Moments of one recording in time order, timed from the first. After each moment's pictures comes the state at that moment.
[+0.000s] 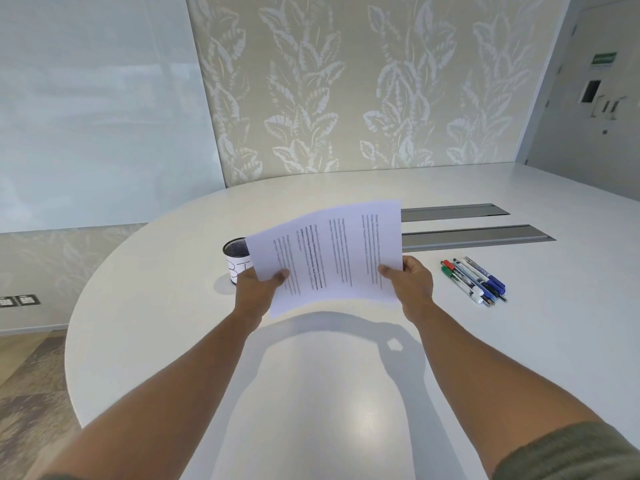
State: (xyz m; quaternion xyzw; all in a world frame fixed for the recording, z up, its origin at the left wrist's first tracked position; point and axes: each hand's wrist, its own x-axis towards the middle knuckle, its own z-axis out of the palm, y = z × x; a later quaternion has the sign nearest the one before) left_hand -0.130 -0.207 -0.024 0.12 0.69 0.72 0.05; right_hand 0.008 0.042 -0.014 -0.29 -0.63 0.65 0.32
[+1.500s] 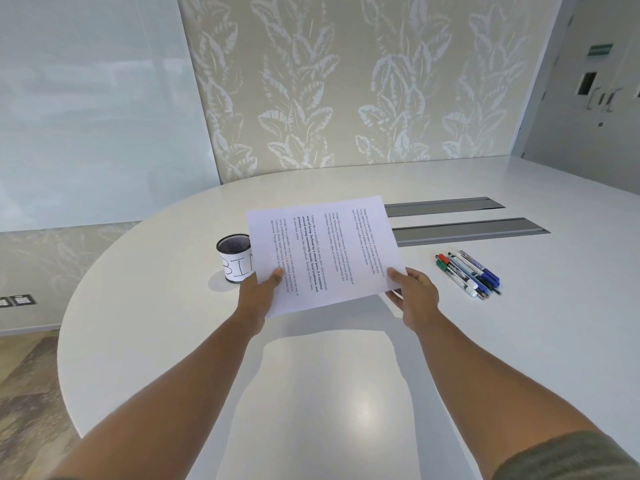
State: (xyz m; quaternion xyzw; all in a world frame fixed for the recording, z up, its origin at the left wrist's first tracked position) left_hand -0.122 -0.193 -0.037 0.07 0.67 0.73 0.10; right_hand 0.023 0.051 -0.039 -0.34 -0.43 0.78 0.31
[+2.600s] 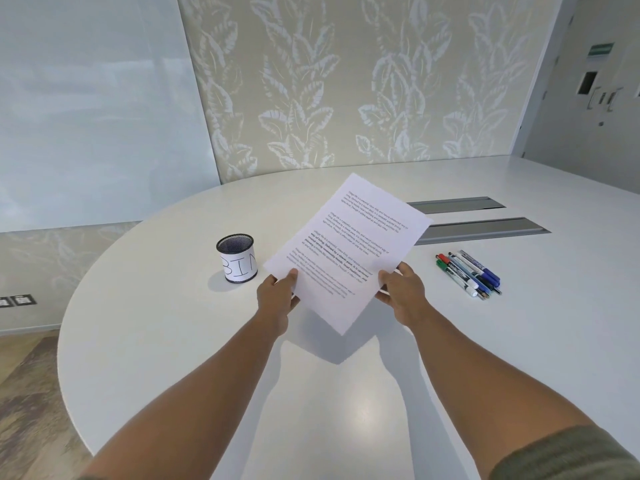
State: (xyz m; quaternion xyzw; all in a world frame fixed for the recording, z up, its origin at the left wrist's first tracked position) left_hand -0.102 -0.162 -0.035 -0.03 0.59 0.79 0.17; right_hand 0.012 0.037 -0.027 -0.29 -0.52 0.76 0.25
